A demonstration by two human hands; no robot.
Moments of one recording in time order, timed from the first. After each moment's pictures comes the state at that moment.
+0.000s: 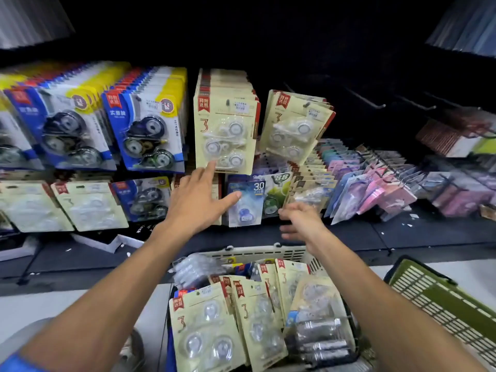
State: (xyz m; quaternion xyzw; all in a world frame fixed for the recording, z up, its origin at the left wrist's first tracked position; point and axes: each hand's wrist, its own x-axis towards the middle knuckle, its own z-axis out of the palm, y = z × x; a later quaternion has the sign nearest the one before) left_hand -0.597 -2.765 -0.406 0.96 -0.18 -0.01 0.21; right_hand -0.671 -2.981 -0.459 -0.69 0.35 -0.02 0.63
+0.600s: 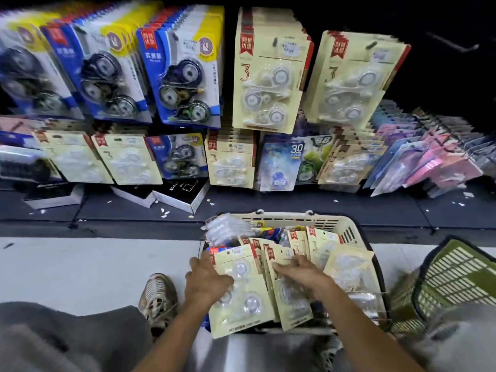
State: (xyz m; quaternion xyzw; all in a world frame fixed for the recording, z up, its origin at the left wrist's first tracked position) left_hand -0.707 -2.683 -0.610 0.90 0.11 -0.28 0.30; right_hand -0.745 -2.917 -0.609 -0.74 0.34 0.29 0.51
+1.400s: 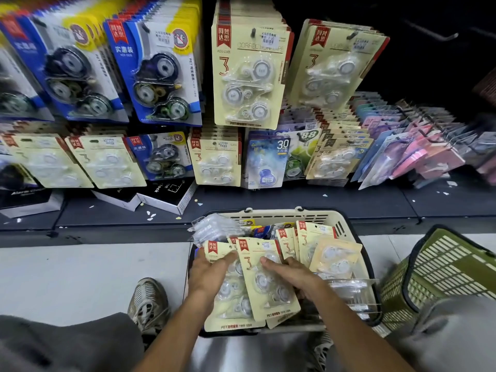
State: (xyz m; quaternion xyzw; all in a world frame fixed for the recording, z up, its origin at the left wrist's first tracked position) left_hand -0.709 -2.717 -0.597 0.74 0.23 -0.20 0.60; right_hand -0.752 -2.920 -0.617 -0.72 0.33 0.28 0.54
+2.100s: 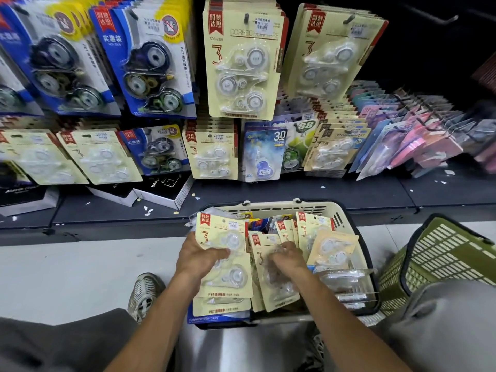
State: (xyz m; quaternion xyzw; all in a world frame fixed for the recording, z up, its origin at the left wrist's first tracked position) left_hand -0.685 -2.703 -0.593 0.76 0.18 -0.23 0.58; right_hand -0.736 -2.904 -0.636 -0.72 0.40 0.21 0.53
